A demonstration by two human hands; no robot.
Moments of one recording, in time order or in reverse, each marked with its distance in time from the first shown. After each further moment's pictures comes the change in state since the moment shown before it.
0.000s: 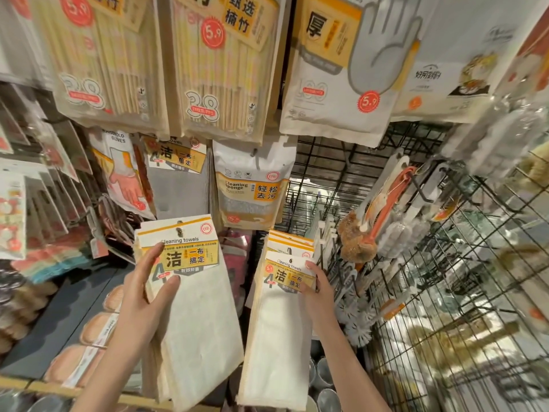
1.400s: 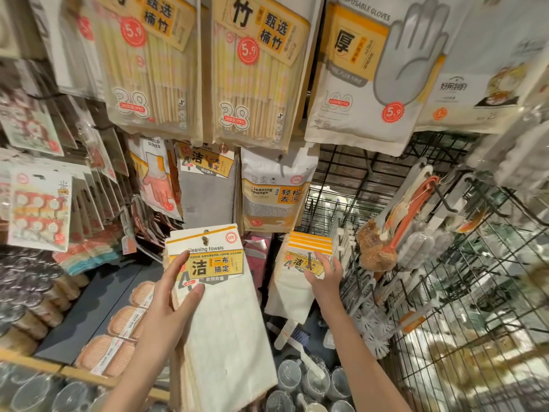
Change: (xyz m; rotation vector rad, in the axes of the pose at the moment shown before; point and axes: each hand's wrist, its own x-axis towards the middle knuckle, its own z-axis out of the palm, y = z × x) left_hand -0.025 0.012 -0.007 -0.063 -0.017 -0.103; right_hand 0.022 -0.020 0.036 -0.558 0.071 0.039
